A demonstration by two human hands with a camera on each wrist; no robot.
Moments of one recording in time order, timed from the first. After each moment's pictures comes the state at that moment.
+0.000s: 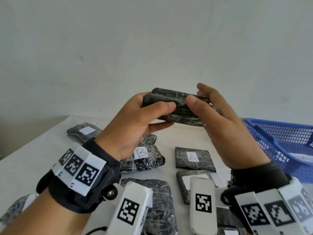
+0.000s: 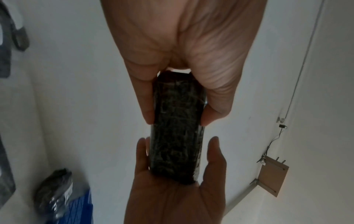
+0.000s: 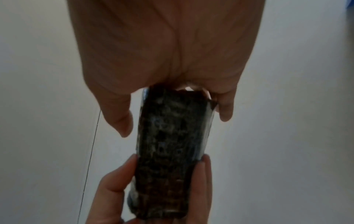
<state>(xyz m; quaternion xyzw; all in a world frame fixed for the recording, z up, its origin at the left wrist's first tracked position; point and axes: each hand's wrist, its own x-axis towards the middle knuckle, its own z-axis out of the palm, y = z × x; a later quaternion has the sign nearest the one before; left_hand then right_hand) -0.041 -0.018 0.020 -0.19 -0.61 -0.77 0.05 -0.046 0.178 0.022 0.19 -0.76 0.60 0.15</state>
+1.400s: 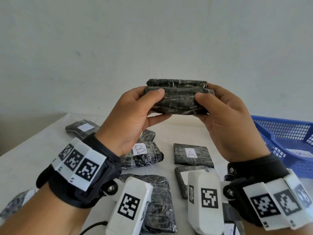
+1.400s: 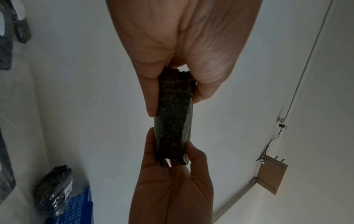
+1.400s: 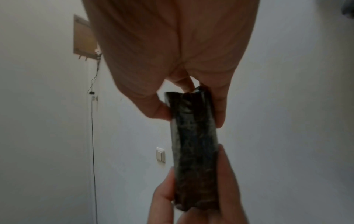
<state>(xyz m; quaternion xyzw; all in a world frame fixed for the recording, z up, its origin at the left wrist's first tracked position) -0.039 -0.010 0.021 -0.16 -0.57 -0.80 0.09 -0.050 0.177 0.026 0.21 -0.63 0.73 0.14</state>
